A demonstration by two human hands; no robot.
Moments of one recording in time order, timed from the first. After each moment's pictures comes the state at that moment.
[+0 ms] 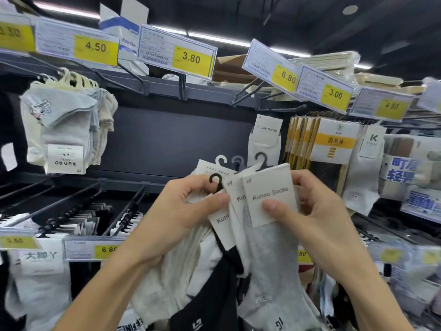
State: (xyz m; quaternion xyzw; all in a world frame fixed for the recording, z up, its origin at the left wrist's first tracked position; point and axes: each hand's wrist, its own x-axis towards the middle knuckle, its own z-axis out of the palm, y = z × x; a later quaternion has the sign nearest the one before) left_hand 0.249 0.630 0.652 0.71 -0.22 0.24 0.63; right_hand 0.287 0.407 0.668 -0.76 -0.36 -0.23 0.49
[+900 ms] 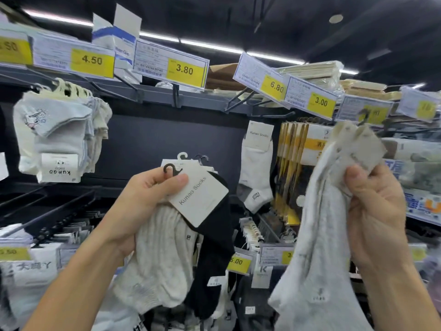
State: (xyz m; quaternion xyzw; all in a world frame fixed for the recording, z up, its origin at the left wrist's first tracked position) left_hand 0.248 0.668 0.663 0.64 -0.11 0.21 0.73; right_hand 0.303 0.369 0.686 -0.45 -0.39 -0.21 0.77
